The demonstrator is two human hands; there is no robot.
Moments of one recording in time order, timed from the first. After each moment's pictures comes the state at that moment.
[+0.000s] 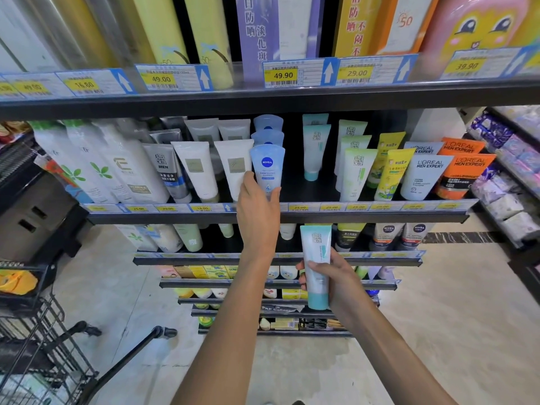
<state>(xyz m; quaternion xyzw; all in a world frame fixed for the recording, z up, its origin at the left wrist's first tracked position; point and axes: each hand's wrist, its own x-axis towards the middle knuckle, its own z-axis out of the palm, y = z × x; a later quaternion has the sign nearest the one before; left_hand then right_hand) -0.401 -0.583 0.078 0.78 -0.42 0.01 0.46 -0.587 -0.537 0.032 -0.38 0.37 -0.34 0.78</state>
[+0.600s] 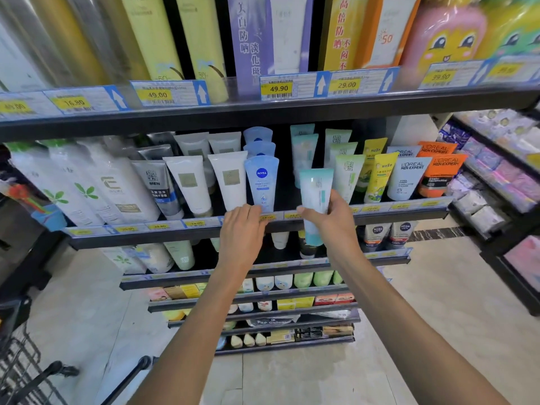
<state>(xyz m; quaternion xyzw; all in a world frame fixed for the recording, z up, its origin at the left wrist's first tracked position) -0.349 -0.565 0.041 0.69 -0.65 0.15 0.28 -0.537 -0.592 0.104 -0.52 0.45 -0.48 0.53</state>
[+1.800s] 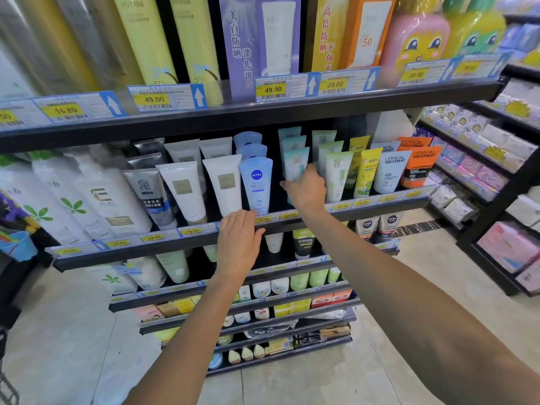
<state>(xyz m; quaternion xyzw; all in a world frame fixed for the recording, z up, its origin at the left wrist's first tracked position) -0.336 -0.561 0.025 0.66 -0.67 0.12 0.30 -0.481 -0.669 0.104 -0.59 0.64 -0.40 0.28</state>
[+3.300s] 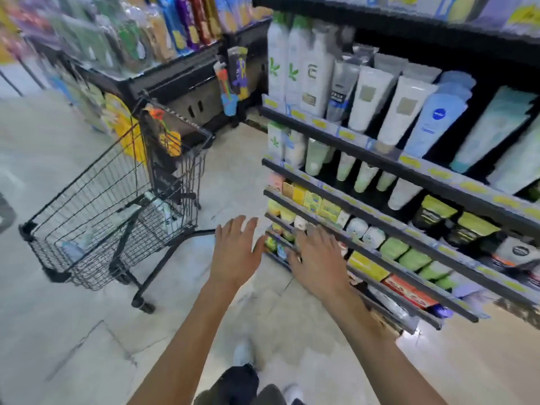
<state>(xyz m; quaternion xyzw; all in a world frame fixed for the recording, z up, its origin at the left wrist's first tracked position) -0.379 -0.204 -0.013 0.92 -0.33 0.02 0.19 -0.500 -0.358 0.006 -0.97 0.21 0.00 0.13</state>
